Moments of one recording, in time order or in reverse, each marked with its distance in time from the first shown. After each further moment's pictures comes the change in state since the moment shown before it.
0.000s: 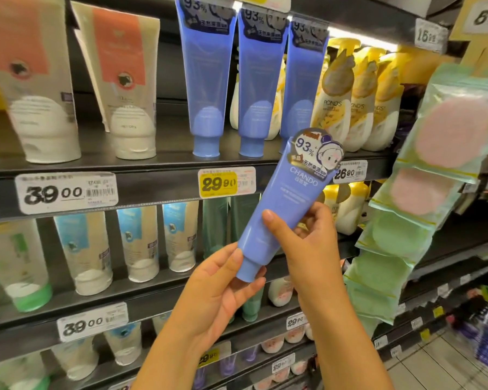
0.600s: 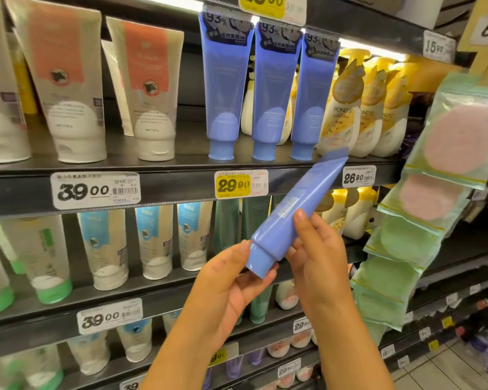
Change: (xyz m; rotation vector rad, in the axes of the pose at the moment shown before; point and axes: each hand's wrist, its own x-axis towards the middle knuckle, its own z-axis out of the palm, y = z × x) left_hand -0.010 0.009 0.009 -0.077 0.028 0.038; right_hand -0.009 0.006 0.003 0.300 -0.116 0.094
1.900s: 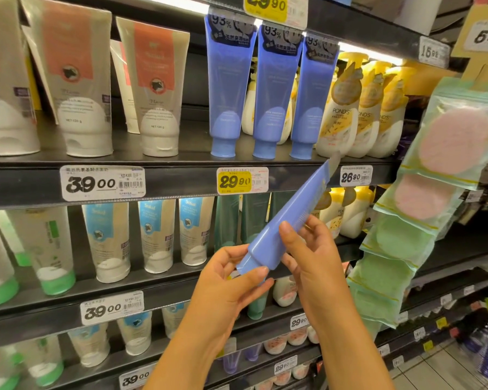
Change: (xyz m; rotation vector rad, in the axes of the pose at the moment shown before) left_hand -0.011 -0.008 -0.005 0.172 0.106 0.030; right_hand -0.013 0.001 -0.008 -0.147 0.017 0.097
